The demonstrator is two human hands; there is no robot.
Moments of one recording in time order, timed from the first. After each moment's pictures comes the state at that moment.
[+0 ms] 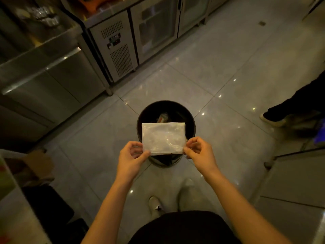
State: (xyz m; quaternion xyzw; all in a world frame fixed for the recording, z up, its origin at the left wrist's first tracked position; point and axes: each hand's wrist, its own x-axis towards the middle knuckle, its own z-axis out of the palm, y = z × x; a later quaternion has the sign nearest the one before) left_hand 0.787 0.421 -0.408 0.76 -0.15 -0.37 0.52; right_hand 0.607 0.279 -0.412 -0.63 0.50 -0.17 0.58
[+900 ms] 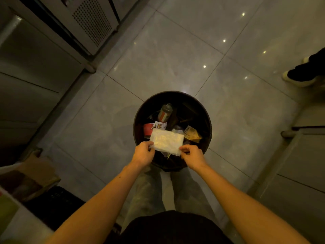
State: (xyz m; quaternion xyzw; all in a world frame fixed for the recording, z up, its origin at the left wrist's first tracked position) left_hand 0.909 0.255 -0.588 0.81 -0.28 -0.51 0.09; right_hand 0.717 0.181 -0.623 -0.59 0.59 0.11 0.53
